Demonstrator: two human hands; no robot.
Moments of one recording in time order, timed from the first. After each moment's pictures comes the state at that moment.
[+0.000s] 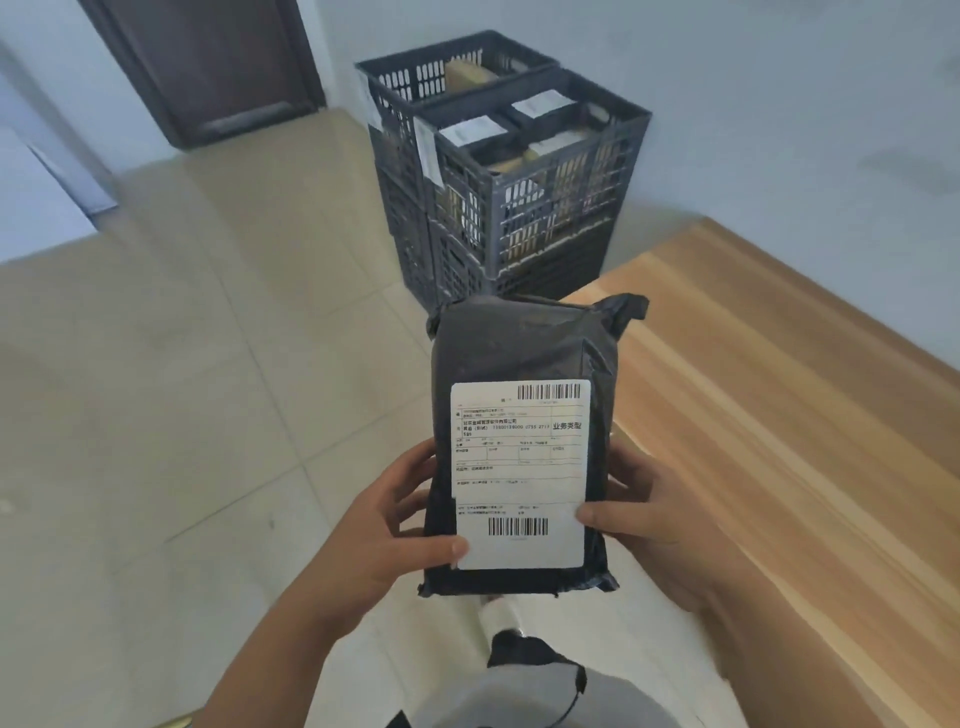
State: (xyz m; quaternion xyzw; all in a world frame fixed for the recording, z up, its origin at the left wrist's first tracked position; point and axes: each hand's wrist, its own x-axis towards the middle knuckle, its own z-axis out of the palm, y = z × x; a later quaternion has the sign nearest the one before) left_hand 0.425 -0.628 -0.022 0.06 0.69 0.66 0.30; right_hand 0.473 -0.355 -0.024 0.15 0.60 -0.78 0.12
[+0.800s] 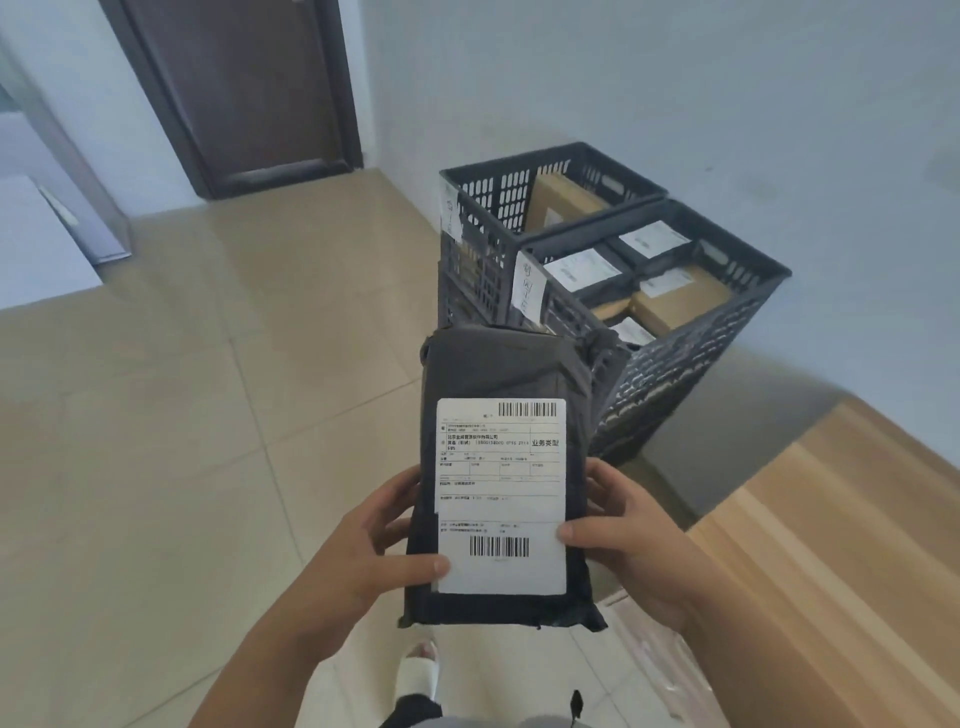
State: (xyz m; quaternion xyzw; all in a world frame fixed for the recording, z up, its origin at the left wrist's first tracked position) left_hand 0.023 -0.777 -0.020 0.05 0.68 0.68 0.28; right_hand 0.056 -0.500 -0.002 0.15 0.62 -0.75 0.18
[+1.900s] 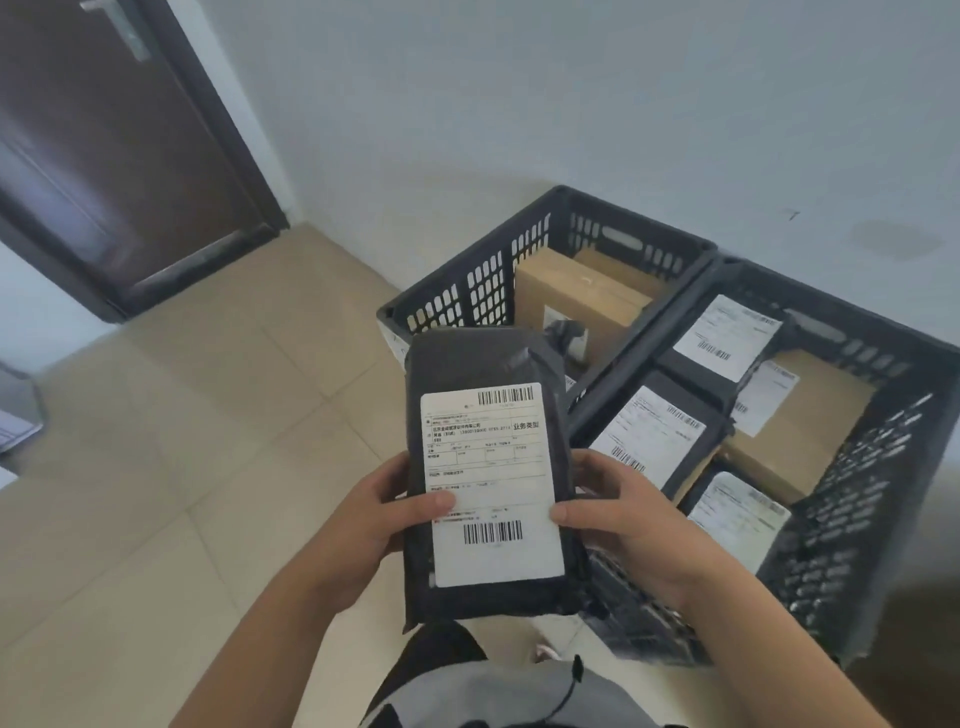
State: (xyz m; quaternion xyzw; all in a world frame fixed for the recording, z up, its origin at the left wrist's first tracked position) left_hand -0.531 -0.658 -0.010 0.02 0.71 0.60 0.38; right_hand -0.427 -0.413 -0.033 0.22 0.58 -0.78 0.13
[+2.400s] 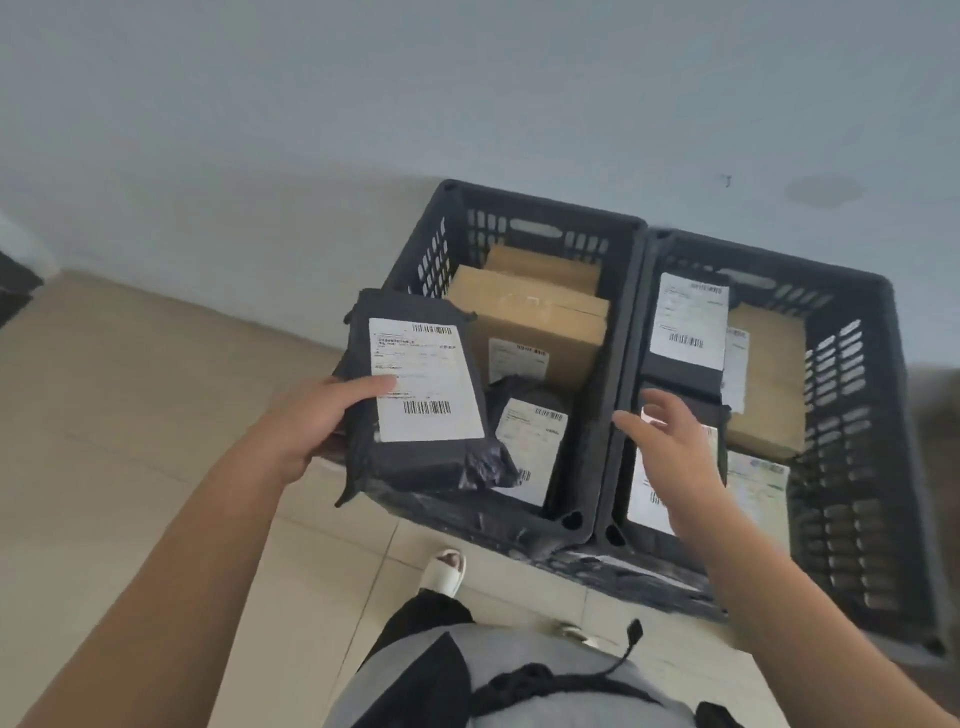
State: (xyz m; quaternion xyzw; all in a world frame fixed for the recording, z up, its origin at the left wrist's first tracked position) left_hand -0.860 -0.557 -0.024 0.10 0.78 0.41 0.47; right_hand -0.577 -0.378 -0.062 0.59 0.58 -0.54 -0.14
